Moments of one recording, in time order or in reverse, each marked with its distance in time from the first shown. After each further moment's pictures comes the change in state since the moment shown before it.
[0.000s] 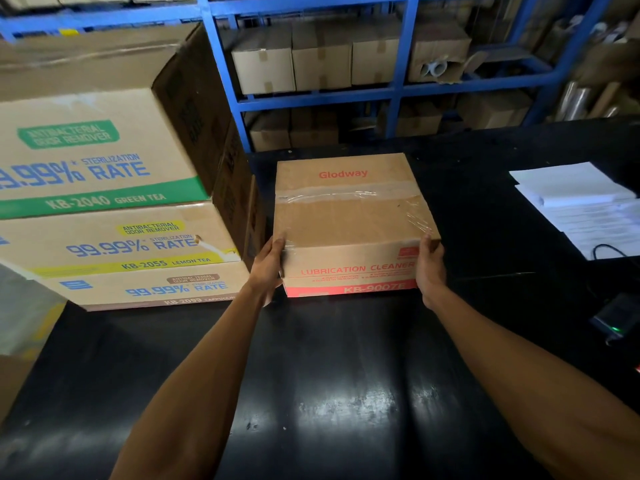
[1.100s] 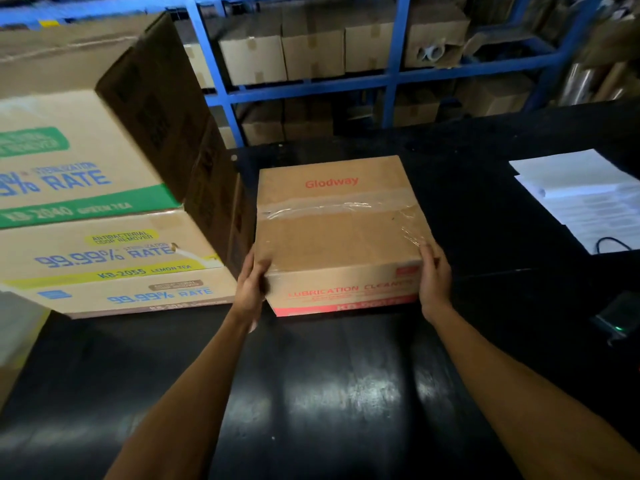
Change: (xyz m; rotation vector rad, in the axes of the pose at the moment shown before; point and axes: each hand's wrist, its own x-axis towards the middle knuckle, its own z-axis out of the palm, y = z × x) left_hand 0.001 -0.034 -0.002 -0.086 0.021 0.106; right_hand 0.013 0.026 -0.020 0.203 0.002 -0.134
